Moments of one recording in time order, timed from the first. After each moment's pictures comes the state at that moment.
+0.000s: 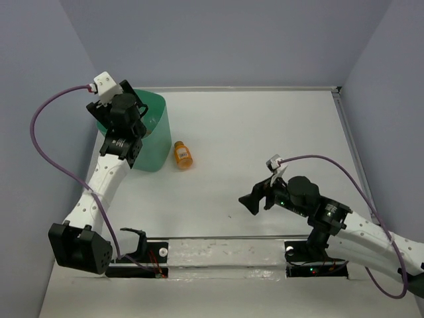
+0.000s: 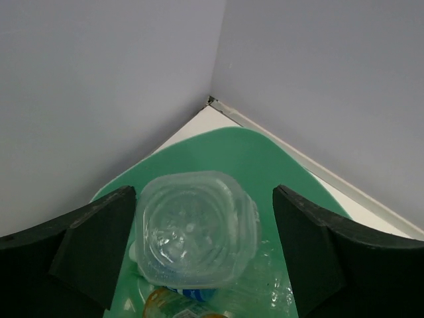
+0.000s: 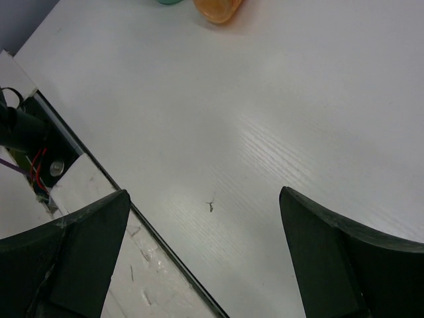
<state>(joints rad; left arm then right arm) -0.22 1.20 1.14 -0.03 -0.83 -0.27 0.96 0.63 0.51 -0.19 0.07 0.39</state>
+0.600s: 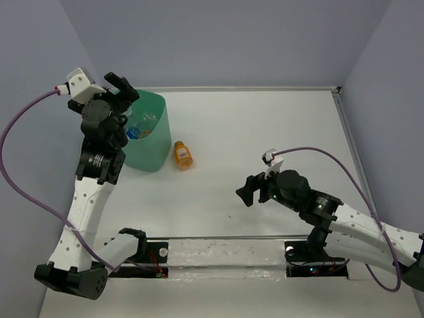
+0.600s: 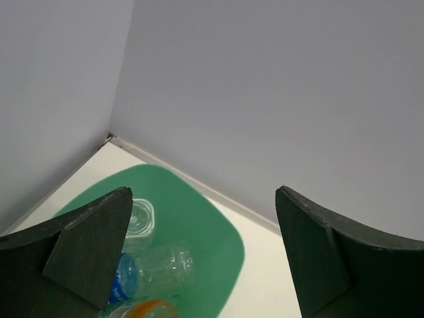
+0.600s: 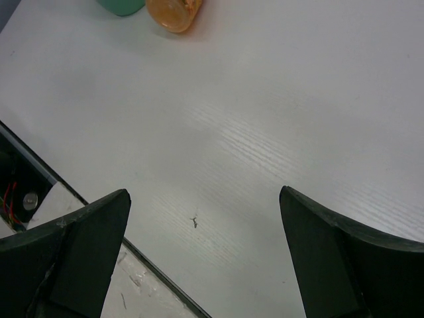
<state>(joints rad) -0.22 1.01 1.25 -0.14 -0.57 -0.38 0.96 0.78 0.58 -0.19 0.19 0.44</state>
